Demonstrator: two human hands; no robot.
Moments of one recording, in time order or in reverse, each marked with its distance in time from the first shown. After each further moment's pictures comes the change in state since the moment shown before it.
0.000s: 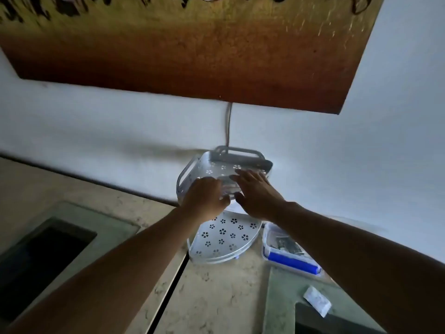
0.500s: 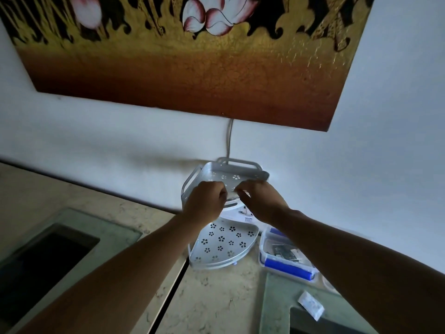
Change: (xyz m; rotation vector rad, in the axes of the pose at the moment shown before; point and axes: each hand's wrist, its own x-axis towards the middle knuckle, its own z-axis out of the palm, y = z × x) left_hand -0.018 0.005 -0.024 -0.196 0.111 -0.049; right_hand -0.023 -0.027 -0.045 0.132 0.142 0.015
